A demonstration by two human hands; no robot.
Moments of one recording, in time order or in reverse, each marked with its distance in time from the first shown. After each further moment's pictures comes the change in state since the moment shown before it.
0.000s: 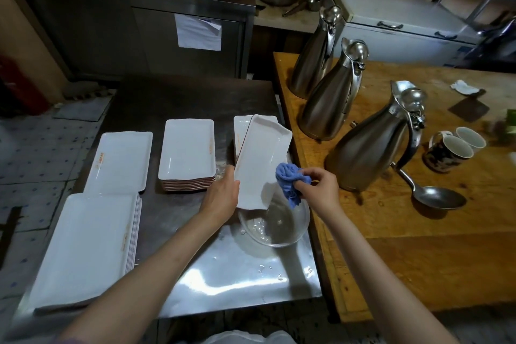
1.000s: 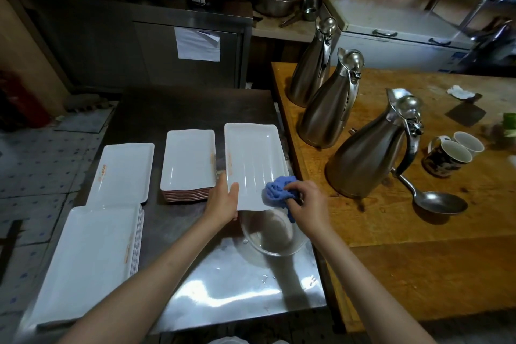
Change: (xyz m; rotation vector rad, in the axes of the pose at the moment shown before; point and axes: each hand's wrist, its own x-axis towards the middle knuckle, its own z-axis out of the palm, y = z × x) left_hand 0.004 0.003 -0.008 -0.524 -0.031 -0.225; right_hand -0.015 0.011 0.016 -0.401 -0.028 -0.279
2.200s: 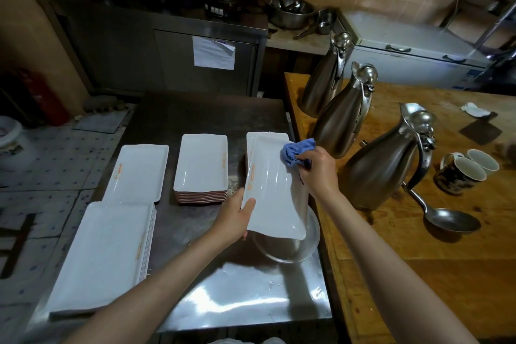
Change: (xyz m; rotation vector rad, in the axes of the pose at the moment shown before) left_hand -0.038 0.011 -0.009 -0.126 -0.117 0.040; right_hand 0.069 -0.035 -0.017 -0.173 0.152 -0.223
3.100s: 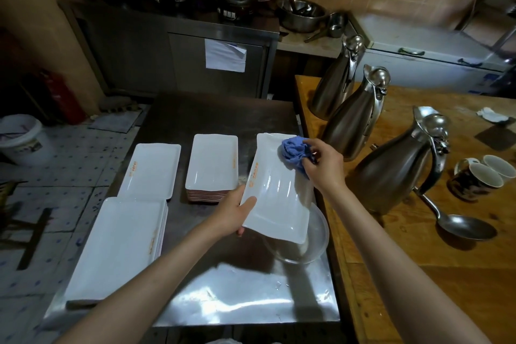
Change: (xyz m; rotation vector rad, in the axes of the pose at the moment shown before) left_hand -0.009 0.011 -0.033 0.056 -0.111 0.004; right_hand 0.009 -0.016 -0.001 0.176 -0.023 0.119
